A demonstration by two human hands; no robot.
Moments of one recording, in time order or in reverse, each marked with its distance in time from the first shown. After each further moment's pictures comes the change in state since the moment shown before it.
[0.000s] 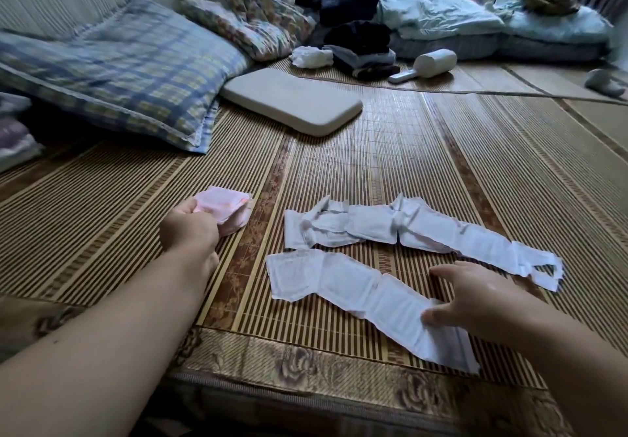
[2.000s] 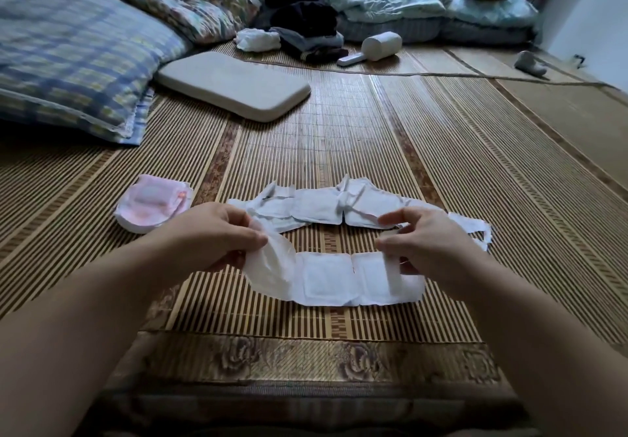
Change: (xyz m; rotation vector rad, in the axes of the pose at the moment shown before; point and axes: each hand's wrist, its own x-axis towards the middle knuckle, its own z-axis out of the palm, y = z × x) left_hand -0.080 0.025 0.009 0.670 -1.107 0.142; right_hand -0.001 0.006 -0.021 0.894 0.090 -0.005
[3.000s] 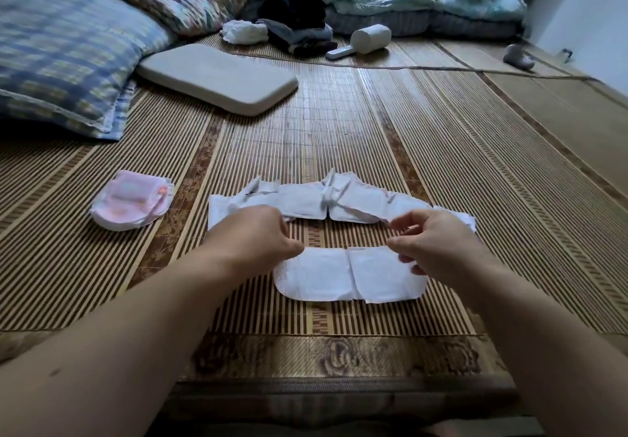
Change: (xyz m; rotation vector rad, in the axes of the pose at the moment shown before) left_hand 0.030 0.018 0.066 0.763 0.196 0.150; right_hand -0.005 0.018 -0.022 -0.269 0.161 -0.007
